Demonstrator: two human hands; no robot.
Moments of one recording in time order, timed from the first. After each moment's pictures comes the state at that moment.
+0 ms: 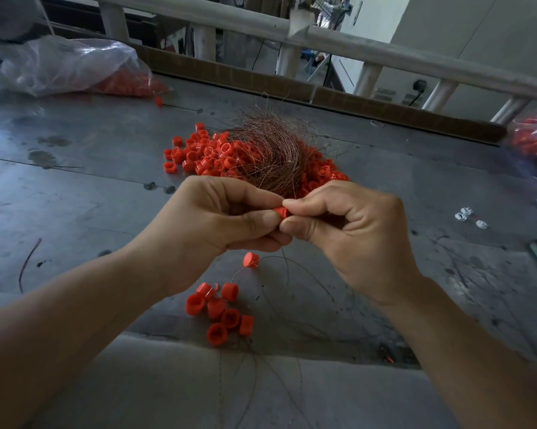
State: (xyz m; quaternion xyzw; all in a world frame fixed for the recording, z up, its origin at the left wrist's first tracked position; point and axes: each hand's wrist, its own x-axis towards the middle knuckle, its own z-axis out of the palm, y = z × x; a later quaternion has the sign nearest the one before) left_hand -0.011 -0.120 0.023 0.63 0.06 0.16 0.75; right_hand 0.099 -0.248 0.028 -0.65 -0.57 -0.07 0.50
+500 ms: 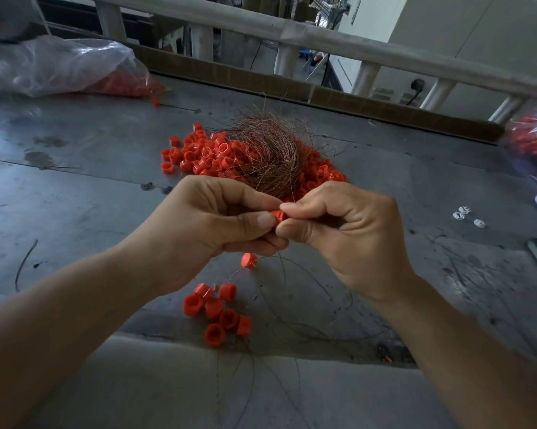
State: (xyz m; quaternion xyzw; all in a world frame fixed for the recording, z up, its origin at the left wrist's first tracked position) left_hand -0.013 -0.117 0.025 0.64 0.05 0.14 0.76; right_hand 0.100 -0.246 0.025 -0.62 -0.57 -0.03 0.53
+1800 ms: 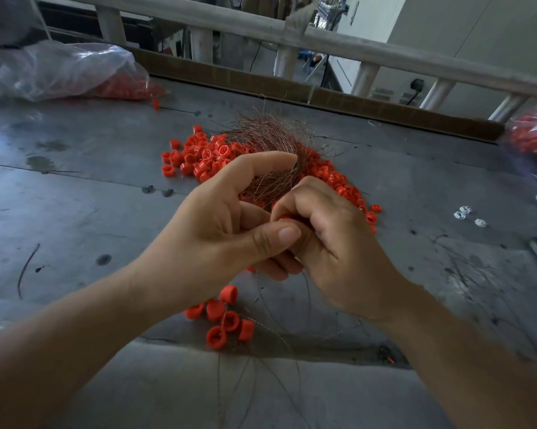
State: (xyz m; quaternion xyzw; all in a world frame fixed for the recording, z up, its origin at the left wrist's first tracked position) left_hand -0.021 -0.133 0.030 0.69 -0.02 0.19 0.70; right_hand 0.083 -0.245 0.034 -0.66 -0.62 0.01 0.43
